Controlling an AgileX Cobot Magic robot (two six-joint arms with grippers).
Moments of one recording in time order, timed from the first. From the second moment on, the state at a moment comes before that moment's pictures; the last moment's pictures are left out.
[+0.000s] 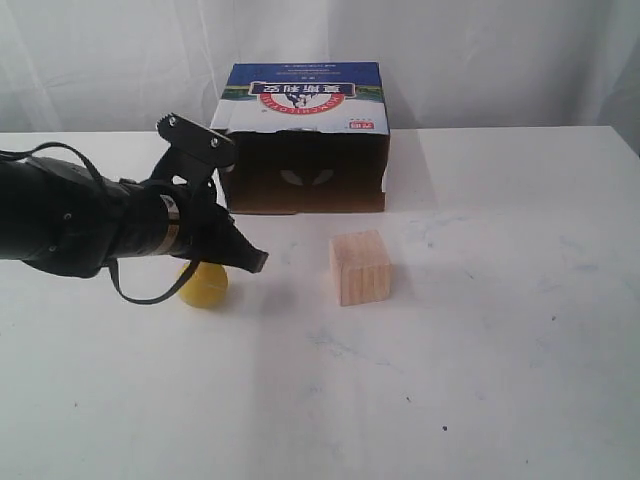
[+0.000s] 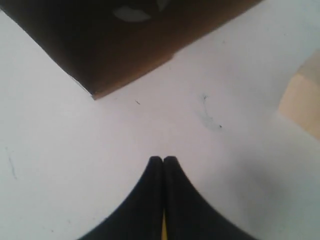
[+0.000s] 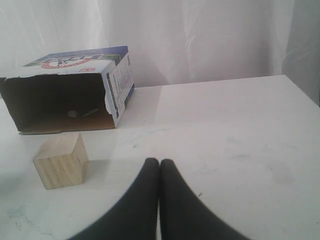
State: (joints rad) left arm -0.49 1.68 -0.92 1.67 0.16 -1.59; right arm 0.12 0.01 0.00 0.07 0.19 0.11
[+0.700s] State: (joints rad) left arm -0.34 1.52 -0.71 1.67 0.23 -1.47; right arm 0.12 0.01 0.00 0.07 0.19 0.11
